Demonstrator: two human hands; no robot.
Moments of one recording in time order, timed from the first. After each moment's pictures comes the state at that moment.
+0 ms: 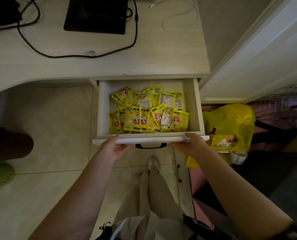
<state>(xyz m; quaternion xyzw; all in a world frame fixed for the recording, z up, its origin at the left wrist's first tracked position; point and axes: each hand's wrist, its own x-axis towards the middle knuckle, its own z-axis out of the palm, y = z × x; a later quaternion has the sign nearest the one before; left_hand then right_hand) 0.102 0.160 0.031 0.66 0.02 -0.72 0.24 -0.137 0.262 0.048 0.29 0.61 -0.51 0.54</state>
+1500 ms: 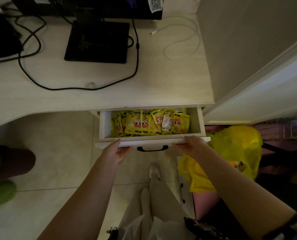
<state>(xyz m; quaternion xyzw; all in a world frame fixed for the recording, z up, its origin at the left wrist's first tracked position) 0.051 0.064 0.039 0.65 0.06 -0.71 0.28 -0.188 0.152 0.057 0.26 0.64 -0.48 0.54</state>
